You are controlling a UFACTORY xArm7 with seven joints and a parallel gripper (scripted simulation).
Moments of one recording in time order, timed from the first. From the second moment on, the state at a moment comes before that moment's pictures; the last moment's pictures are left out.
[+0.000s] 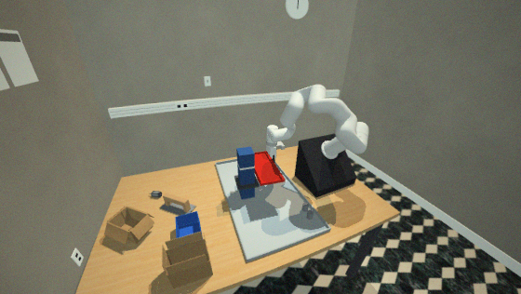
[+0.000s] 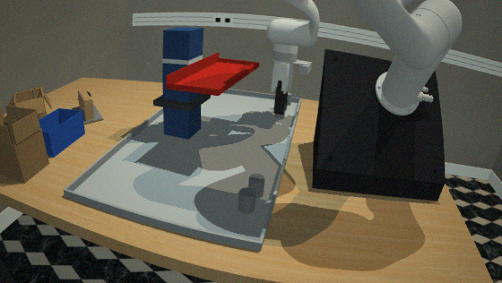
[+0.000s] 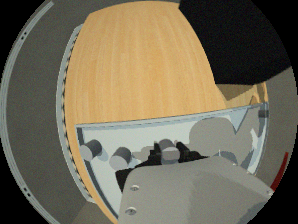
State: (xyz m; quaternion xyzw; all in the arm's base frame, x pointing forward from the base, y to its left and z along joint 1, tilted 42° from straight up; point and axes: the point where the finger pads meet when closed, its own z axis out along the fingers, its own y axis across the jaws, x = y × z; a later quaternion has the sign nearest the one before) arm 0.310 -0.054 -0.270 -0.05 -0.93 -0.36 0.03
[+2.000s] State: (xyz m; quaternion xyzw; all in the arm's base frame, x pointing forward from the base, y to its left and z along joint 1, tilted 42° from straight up) arm 0.311 -0.094 -0.228 -0.05 -0.93 -0.36 0.03
